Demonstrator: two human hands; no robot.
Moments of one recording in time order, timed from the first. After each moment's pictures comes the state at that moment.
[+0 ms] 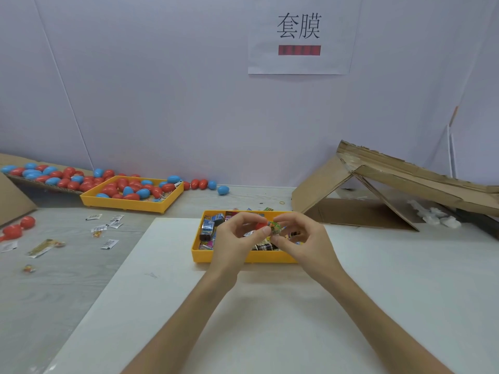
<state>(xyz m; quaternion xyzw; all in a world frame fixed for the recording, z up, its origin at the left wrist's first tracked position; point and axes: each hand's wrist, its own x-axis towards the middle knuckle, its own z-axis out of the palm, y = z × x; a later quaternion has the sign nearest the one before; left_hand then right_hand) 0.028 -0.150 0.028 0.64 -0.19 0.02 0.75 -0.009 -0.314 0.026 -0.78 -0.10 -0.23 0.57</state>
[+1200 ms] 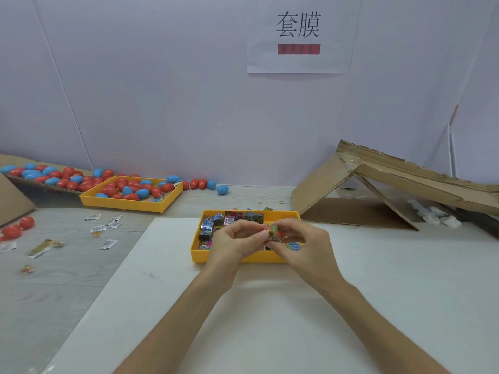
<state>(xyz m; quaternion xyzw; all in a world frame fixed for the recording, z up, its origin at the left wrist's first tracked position) 0.026 -0.143 0.027 0.56 -0.14 -0.11 0.81 -0.008 -0.313 0.015 -0.82 -0.15 -0.33 0.45</state>
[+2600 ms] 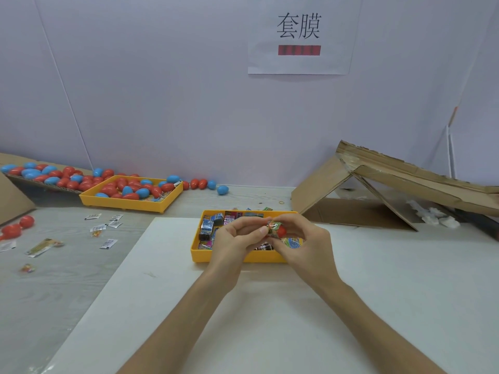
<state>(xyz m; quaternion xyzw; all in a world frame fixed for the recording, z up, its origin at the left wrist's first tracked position) 0.027 -0.149 0.028 0.52 -0.17 -0.10 0.83 -0.007 -0.309 0.016 -0.79 -0.15 -0.36 0.47</state>
